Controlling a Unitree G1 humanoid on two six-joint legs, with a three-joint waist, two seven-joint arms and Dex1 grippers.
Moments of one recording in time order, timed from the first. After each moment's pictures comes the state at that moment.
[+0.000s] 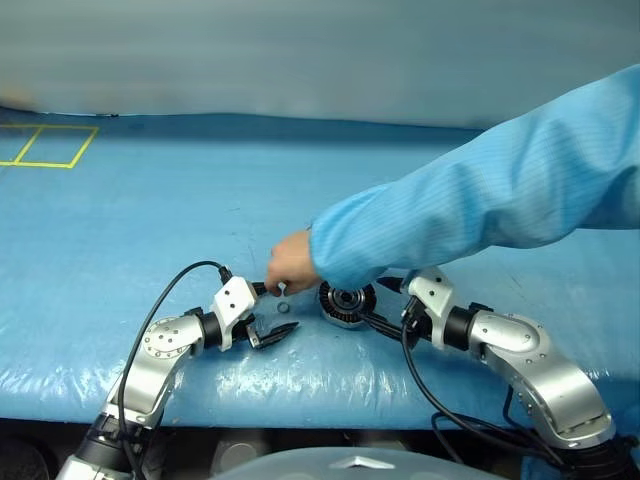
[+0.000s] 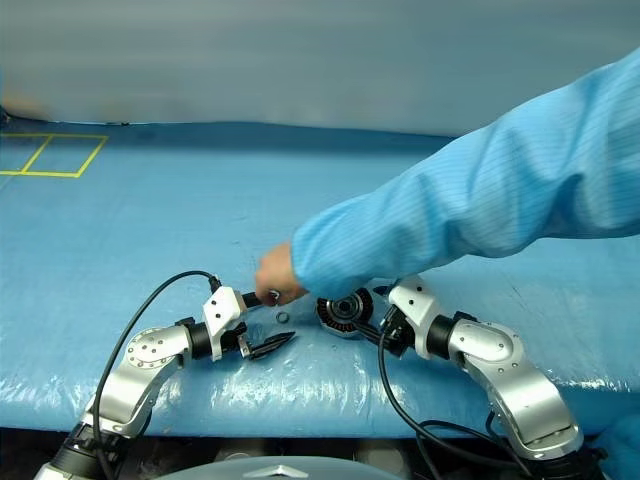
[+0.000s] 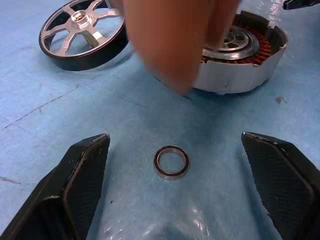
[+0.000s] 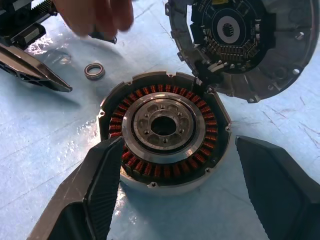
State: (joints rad) left arm 0.03 0.50 -0.18 -0.13 -0.18 0.12 -0.84; right arm 0.07 -0.62 0.09 -0.59 0.29 0.64 0.68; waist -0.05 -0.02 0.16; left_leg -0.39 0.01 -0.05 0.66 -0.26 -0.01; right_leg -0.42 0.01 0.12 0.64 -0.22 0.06
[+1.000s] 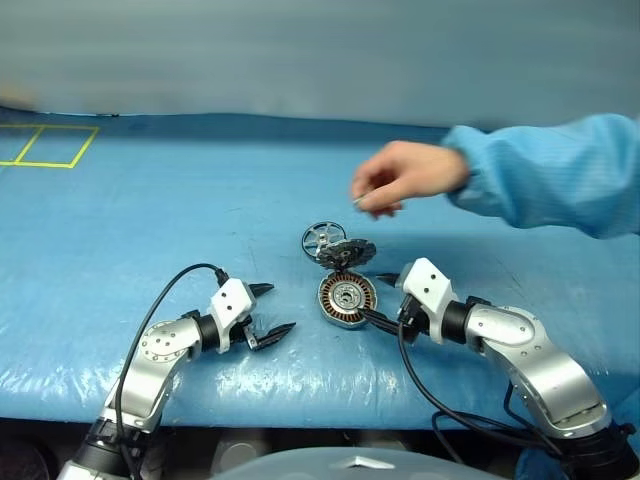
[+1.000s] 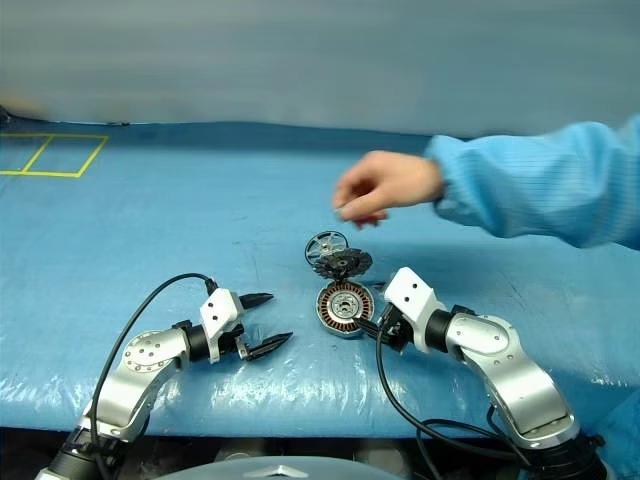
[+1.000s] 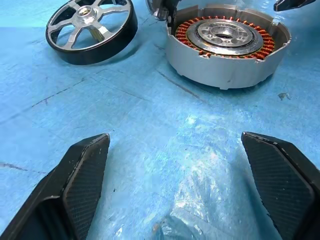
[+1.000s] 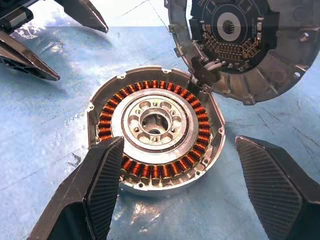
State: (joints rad) left arm 0.05 0.50 -0.17 -0.12 -0.18 0.12 -0.83; right arm 0.03 -0.65 0.13 -0.56 0.25 0.62 0.68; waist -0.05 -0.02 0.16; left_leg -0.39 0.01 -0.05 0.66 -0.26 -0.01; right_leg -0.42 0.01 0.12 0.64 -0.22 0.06
